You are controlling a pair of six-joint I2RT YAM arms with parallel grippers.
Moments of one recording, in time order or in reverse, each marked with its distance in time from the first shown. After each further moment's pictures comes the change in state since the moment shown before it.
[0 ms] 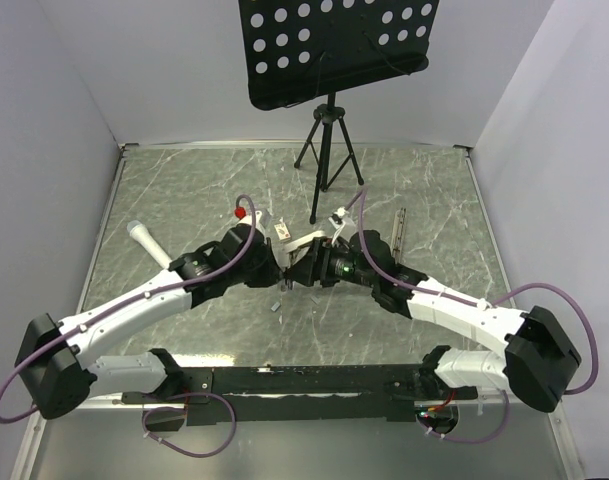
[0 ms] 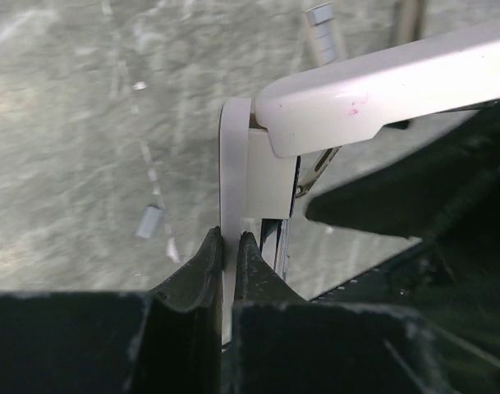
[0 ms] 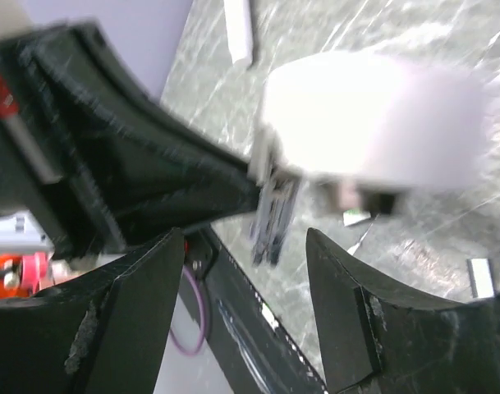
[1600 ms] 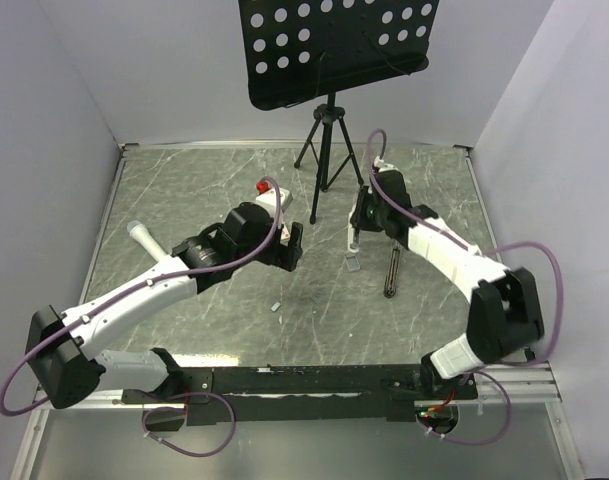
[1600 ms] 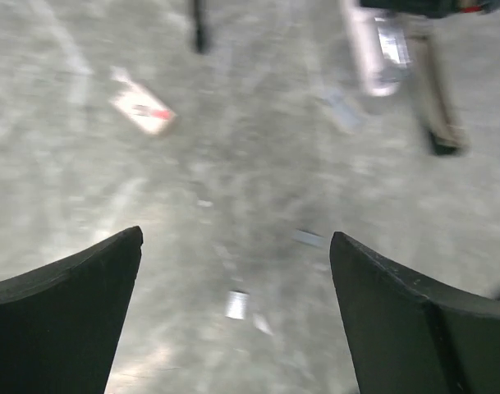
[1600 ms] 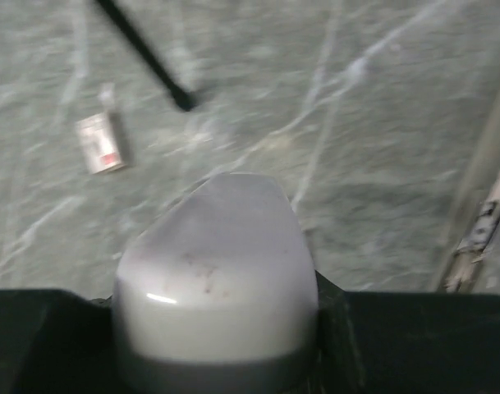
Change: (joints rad) left arm 0.005 0.063 0.166 0.056 -0.052 0.442; right arm -0.396 0.277 0.411 -0.496 0.328 -0.361
